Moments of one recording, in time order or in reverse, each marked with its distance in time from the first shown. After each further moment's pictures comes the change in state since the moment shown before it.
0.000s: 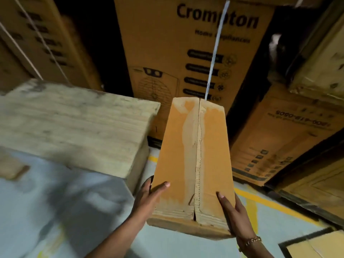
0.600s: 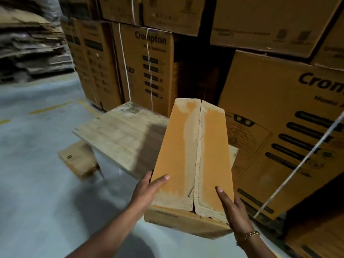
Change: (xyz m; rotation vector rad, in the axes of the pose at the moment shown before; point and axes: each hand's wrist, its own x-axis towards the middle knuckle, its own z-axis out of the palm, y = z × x) left_hand 0.058 0.049 -0.374 -0.122 0.279 0.199; right_hand 0.019 -0.092 0.386 -0.031 -0.344 -0.072
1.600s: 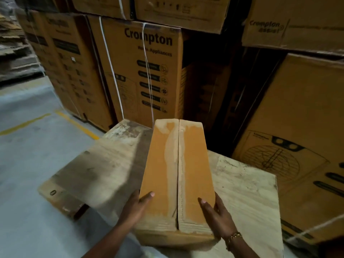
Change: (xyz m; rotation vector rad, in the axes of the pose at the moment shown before) left_hand 0.358 -0.016 -0.159 0.437 -0.057 -0.195; right_hand 0.245 -0.053 0.251 -0.524 0.073 0.089
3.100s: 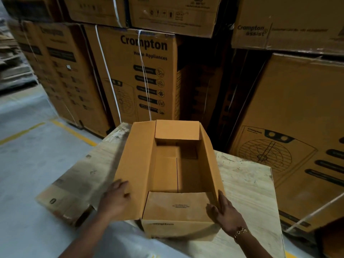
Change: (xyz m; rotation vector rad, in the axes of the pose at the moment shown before) left_hand 0.012 -0.021 -0.089 0.697 0.043 0.218; right_hand -0.008 0.036 -0.002 -0.540 0.006 -0.037
